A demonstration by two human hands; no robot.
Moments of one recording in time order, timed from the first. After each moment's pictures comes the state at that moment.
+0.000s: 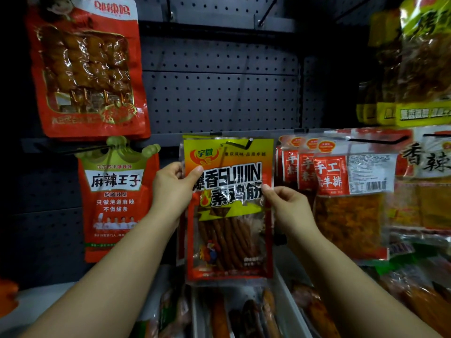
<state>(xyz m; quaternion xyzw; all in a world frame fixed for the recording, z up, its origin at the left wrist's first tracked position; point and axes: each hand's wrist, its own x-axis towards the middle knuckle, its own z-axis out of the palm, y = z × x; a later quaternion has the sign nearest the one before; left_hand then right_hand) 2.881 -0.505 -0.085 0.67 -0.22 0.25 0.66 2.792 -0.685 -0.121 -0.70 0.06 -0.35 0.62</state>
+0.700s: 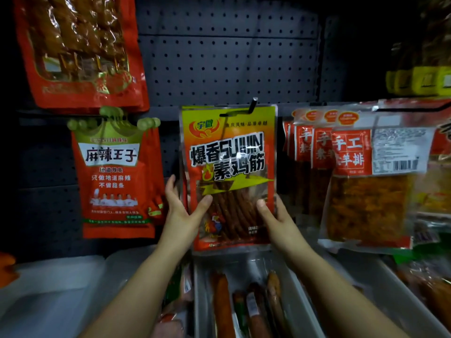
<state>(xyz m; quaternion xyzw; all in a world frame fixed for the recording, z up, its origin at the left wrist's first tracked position) 2.882 -0.503 -0.182 0.74 -0.21 0.18 0.61 2.827 -0.691 -0.201 -0.74 -0.02 -0.24 0.62</state>
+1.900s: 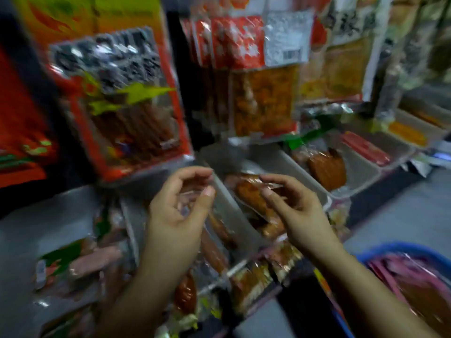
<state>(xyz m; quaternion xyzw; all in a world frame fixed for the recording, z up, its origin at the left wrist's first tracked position) 2.711 -0.547 -0.230 0.67 -0.37 0.06 0.64 2.628 -0.715 -0.271 -0.75 0.10 -0.35 0.55</state>
